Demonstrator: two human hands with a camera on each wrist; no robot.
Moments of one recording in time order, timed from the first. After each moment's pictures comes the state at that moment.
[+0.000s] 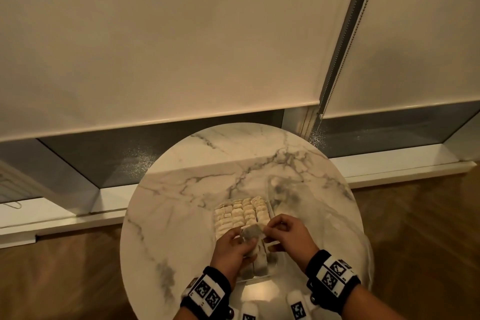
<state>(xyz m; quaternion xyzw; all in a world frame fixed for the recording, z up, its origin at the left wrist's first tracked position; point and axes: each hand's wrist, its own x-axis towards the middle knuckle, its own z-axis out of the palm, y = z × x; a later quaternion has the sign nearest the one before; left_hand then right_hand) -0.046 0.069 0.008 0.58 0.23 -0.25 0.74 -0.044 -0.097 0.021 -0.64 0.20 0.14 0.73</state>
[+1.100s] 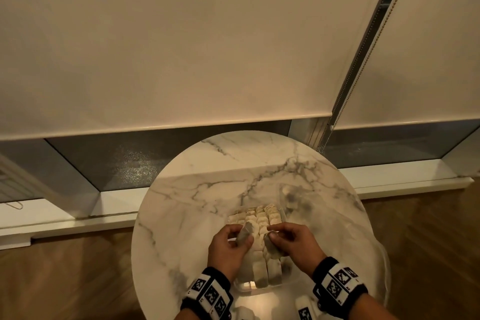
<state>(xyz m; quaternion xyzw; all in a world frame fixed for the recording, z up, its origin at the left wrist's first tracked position) -0.027 0.123 0.002 0.75 0.12 -0.11 0.64 -0.036 -0.070 0.006 -0.72 0.12 0.12 0.67</state>
